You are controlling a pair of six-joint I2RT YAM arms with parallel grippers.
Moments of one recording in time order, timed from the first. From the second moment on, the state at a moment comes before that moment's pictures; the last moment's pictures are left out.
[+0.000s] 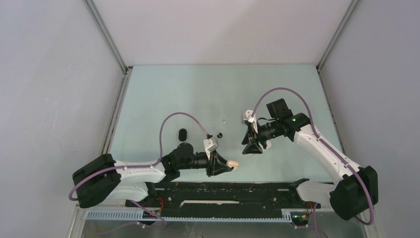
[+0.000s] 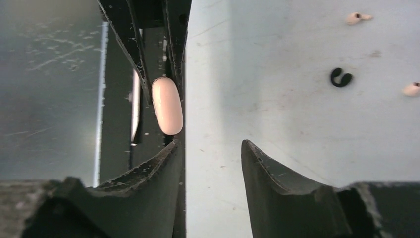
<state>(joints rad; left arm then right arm) -1.01 1.23 0.34 0.69 0.44 -0.42 0.43 1.18 0.93 -0.76 -0.96 -0.69</state>
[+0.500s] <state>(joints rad) -1.04 1.13 0.24 0.98 0.41 -0.18 0.62 1.25 1.02 -0.94 -0.96 -0.73</state>
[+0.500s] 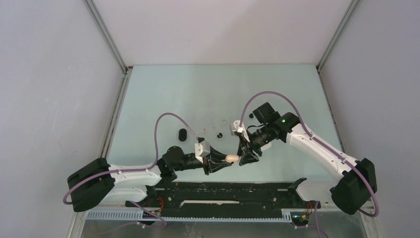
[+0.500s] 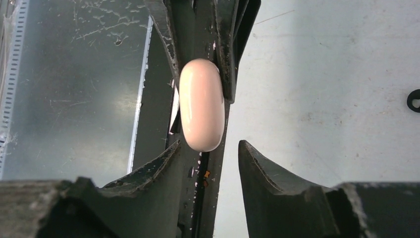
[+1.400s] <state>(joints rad) -1.06 1.23 0.25 1.05 0.42 -0.21 0.68 1.19 1.02 -0.91 -0.87 -0.63</state>
